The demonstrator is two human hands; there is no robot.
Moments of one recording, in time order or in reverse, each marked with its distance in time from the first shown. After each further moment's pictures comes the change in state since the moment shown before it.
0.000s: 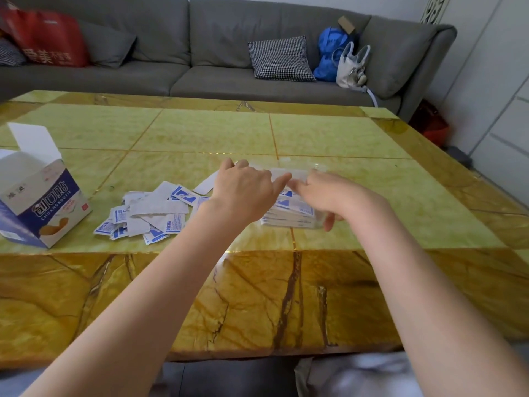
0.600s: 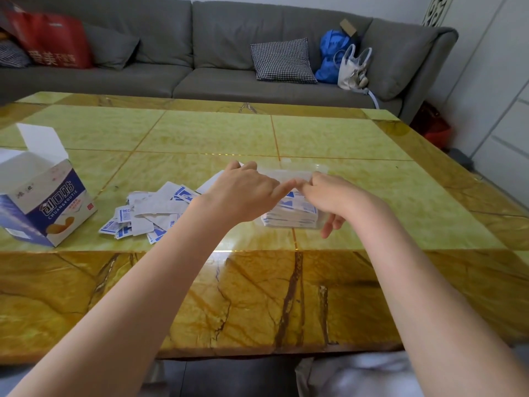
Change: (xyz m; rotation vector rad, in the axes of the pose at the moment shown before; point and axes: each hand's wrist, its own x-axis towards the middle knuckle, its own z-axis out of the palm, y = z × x) left_hand 0.000 -0.007 0.003 -0.182 -0.017 0.160; right_hand 0.002 0.006 0.004 0.171 -0.011 0.013
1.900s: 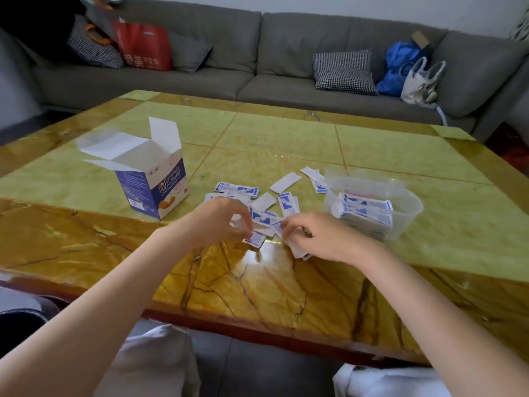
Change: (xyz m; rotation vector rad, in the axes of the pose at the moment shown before) left_hand -0.123 -0.114 0.000 -0.374 -0.178 -0.286; right_hand -0.026 -0.064 0.081 -0.079 -0.218 -0.633
